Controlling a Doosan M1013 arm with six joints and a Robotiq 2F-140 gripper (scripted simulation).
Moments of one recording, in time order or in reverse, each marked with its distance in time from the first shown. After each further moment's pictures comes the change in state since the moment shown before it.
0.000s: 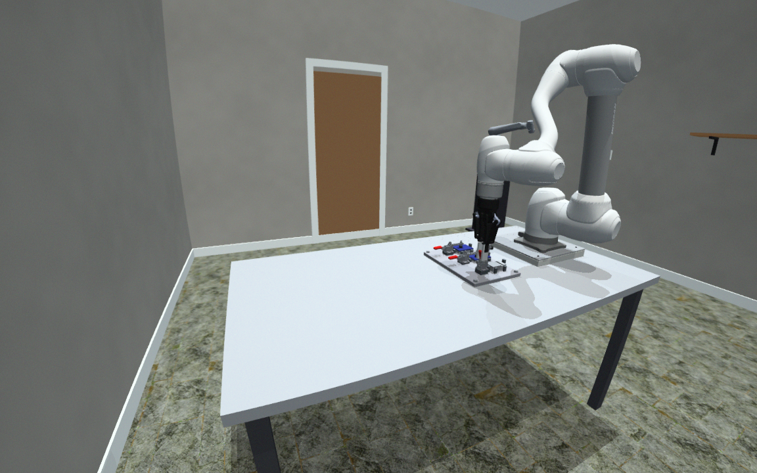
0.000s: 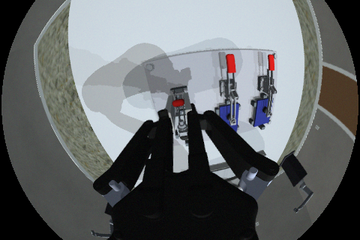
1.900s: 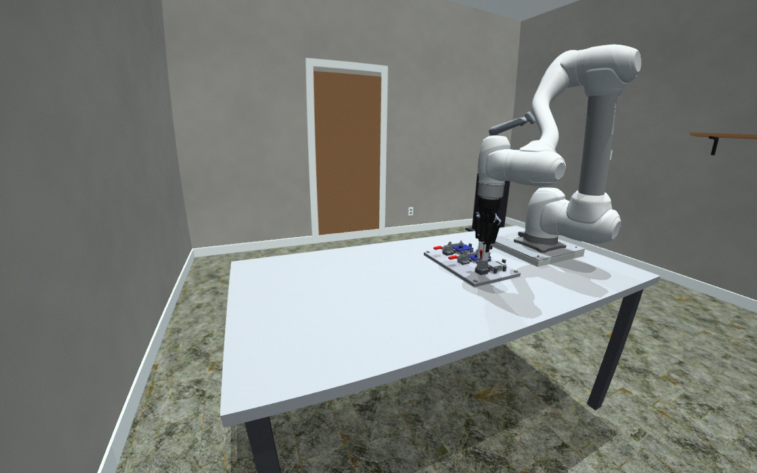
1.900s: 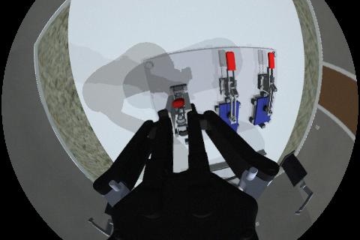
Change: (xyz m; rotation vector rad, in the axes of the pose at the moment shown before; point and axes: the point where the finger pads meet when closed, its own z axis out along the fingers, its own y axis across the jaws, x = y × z) arm -0.005 0.000 0.000 0.000 0.000 0.000
